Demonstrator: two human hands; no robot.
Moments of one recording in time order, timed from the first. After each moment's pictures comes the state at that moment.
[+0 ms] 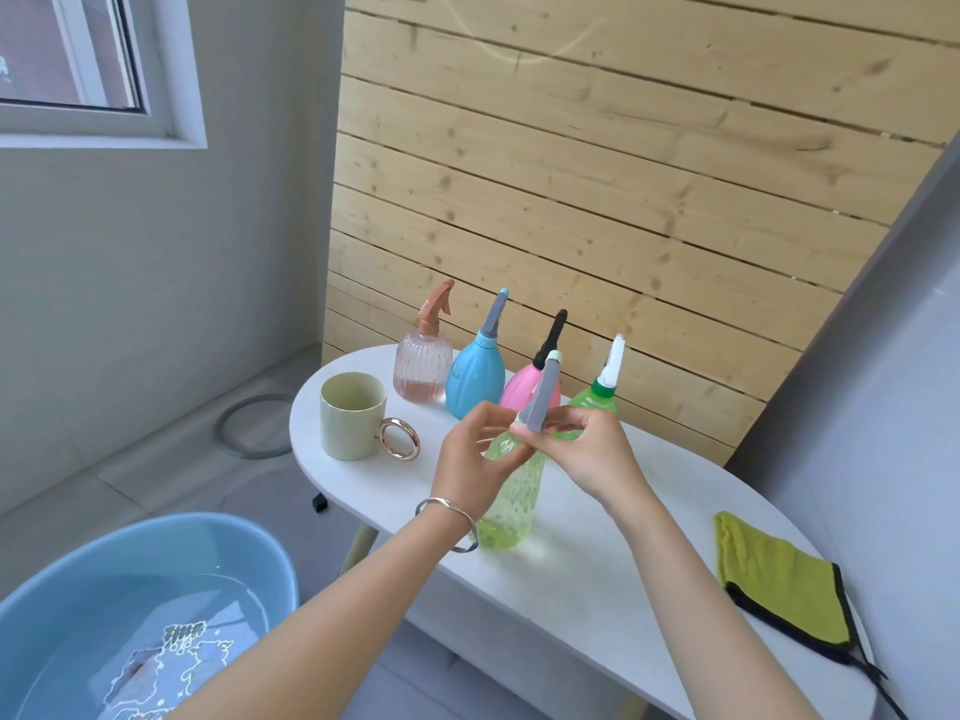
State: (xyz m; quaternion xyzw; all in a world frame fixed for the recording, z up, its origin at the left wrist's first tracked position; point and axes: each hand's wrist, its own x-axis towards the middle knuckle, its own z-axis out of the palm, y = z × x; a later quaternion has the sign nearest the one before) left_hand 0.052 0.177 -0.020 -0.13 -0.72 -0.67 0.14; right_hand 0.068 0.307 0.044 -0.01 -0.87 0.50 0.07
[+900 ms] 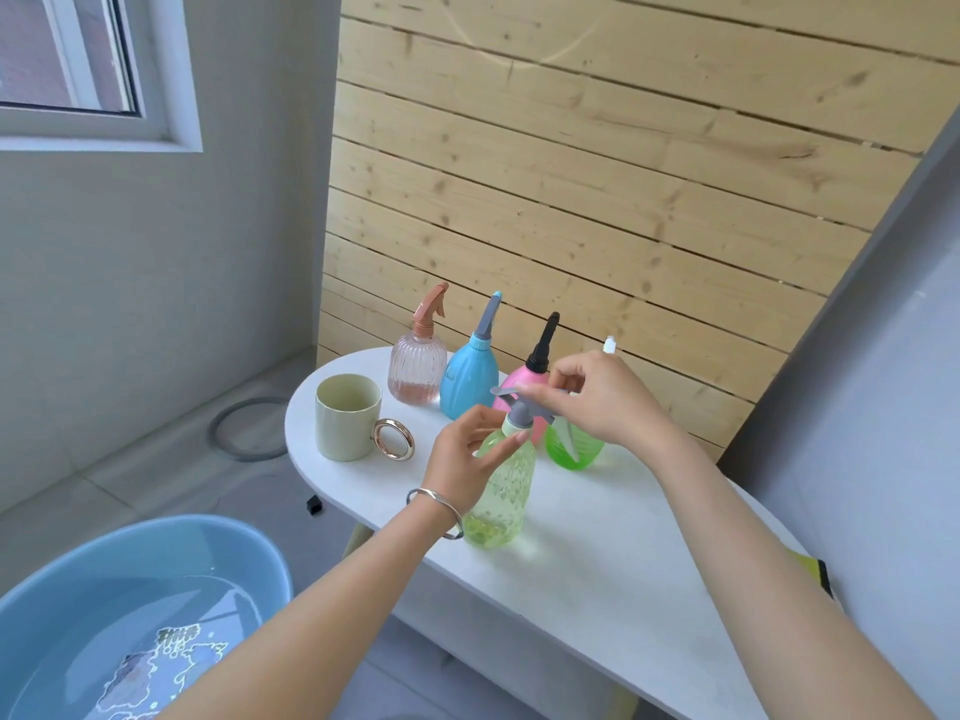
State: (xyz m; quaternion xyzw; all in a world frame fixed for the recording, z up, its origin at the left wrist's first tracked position) left_hand 0.047 0.174 -0.022 -0.14 -0.71 -0.68 0.09; right_hand 0.055 0.316 0.102 0.09 -0.96 0.24 0.09
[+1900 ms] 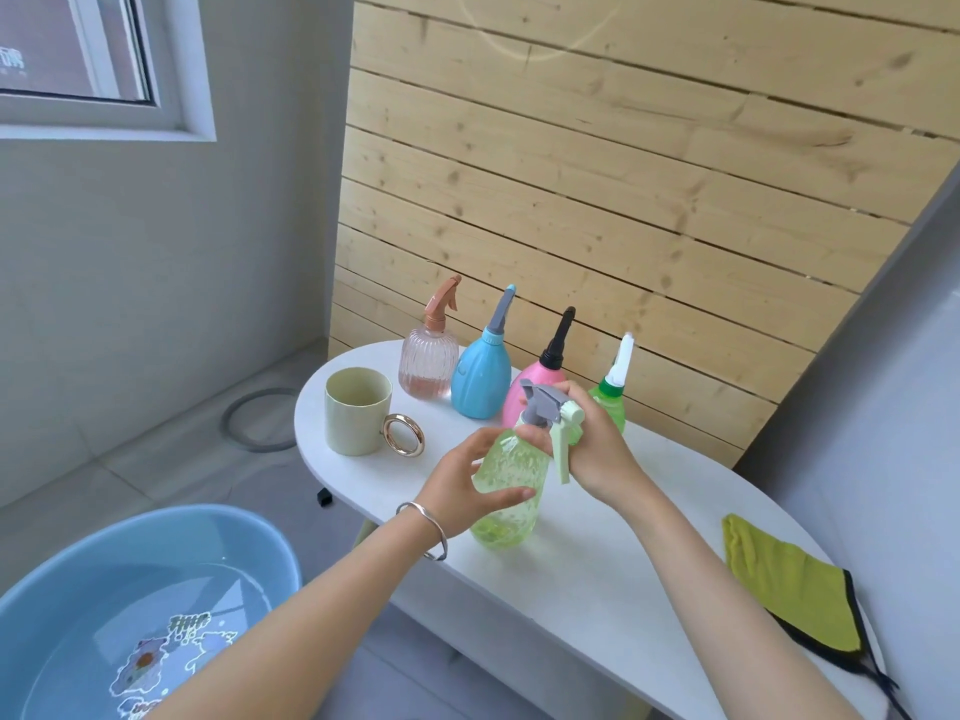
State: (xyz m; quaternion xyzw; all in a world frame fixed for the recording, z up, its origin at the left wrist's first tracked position) left_hand 0.041 0.156 -0.058 -0.19 -0.77 -0.60 0.00; right_hand 0.051 0.314 0.032 0.15 -0.84 0.52 0.06
